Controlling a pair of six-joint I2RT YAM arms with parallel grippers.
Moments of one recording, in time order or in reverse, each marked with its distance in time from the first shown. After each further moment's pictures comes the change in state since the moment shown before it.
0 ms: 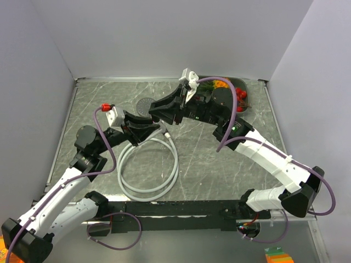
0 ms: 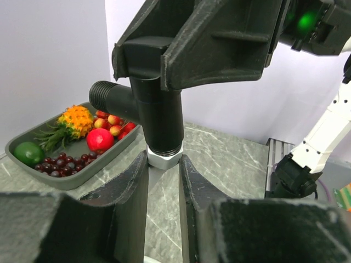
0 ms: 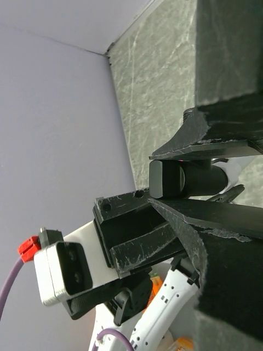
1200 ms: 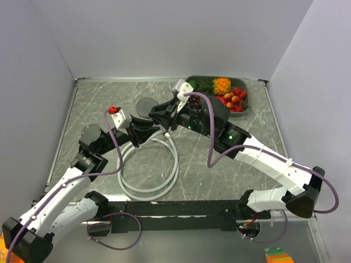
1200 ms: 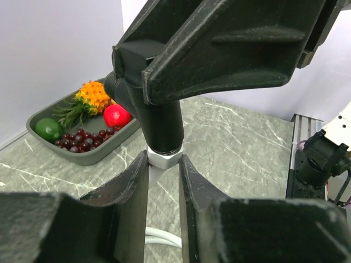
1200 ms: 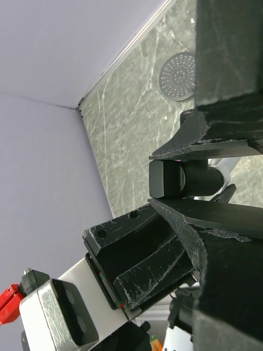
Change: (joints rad) left arm 0.001 0.003 -0.015 -0.108 -0.030 0.139; right arm 0.121 -0.029 -0.042 -0.113 0.351 -0.161
